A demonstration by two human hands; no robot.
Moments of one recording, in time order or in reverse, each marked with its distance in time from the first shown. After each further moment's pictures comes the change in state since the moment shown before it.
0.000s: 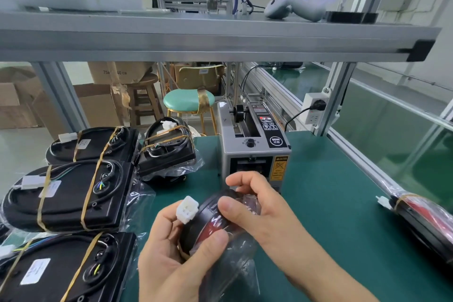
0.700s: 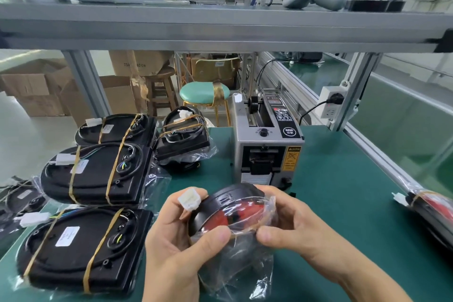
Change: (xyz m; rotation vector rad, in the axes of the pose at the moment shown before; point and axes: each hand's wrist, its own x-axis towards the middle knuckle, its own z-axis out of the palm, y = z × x) left_hand -0.011 0.010 -0.012 -0.103 -0.106 0.060; right_hand -0.014 0.035 -0.033 0.212 -0.341 0.071
